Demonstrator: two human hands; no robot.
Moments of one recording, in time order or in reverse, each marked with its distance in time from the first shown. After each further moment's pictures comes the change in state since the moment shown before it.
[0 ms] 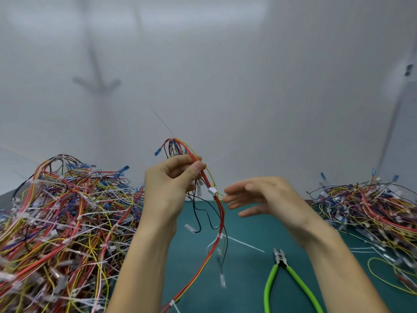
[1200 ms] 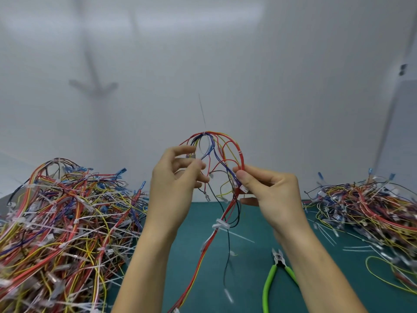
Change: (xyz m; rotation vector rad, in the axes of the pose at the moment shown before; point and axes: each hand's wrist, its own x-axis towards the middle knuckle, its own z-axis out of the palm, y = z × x) left_hand -0.002 0.002 0.007 0.111 -0.060 0.111; right_hand 0.007 0.007 0.018 0.164 0.435 -0.239
